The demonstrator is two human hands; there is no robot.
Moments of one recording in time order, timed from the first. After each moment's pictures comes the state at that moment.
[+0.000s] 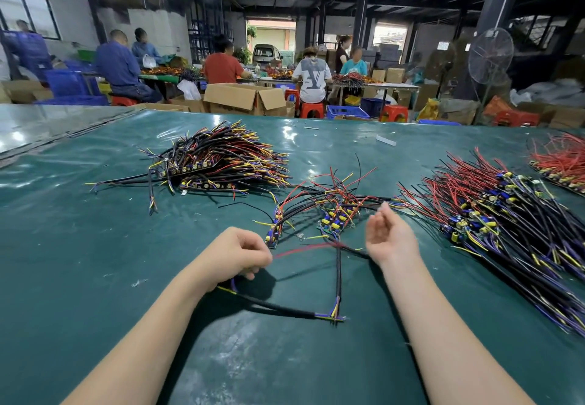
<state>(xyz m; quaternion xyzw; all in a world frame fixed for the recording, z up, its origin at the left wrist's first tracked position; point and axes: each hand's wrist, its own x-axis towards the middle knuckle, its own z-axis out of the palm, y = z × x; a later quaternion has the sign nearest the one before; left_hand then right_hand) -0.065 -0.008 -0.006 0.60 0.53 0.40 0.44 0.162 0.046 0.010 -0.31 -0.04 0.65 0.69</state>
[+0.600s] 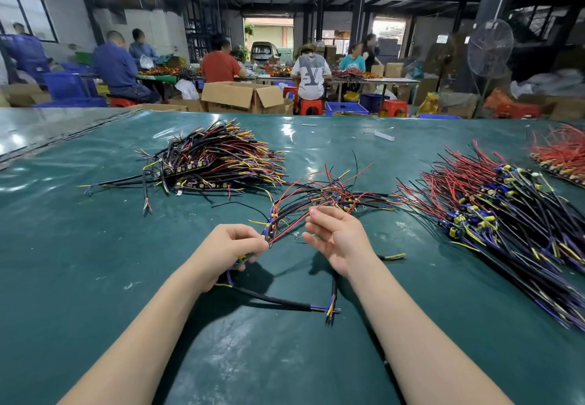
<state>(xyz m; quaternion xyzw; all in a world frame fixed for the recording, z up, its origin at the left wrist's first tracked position) -0.065 -0.002 -0.010 0.55 0.54 0.44 0.46 0.117 0.031 0.003 -0.35 -0.34 0.68 0.54</state>
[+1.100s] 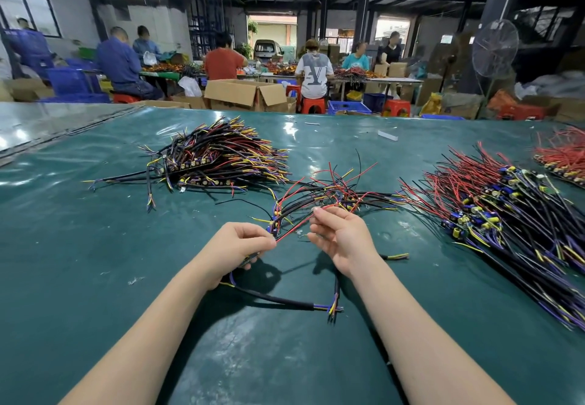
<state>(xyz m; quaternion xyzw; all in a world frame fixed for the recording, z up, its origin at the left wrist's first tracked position) -0.062 -0.003 -0.012 0.56 0.54 0.43 0.45 0.114 0.030 0.002 -0.37 -0.36 0.66 0.55</state>
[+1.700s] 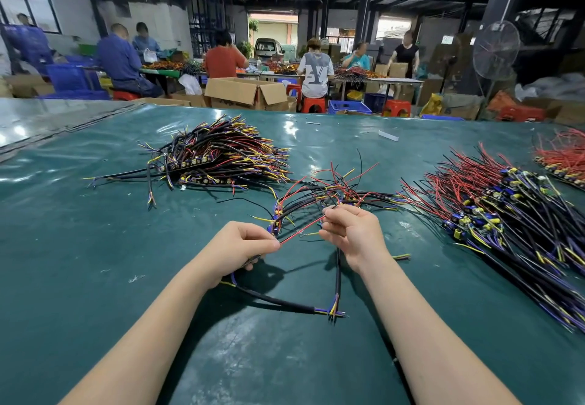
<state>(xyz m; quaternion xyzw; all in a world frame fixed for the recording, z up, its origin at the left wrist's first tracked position) -0.061 -0.004 -0.010 0.58 0.55 0.41 0.44 0.126 0.035 0.003 -0.42 -0.39 0.59 0.57</state>
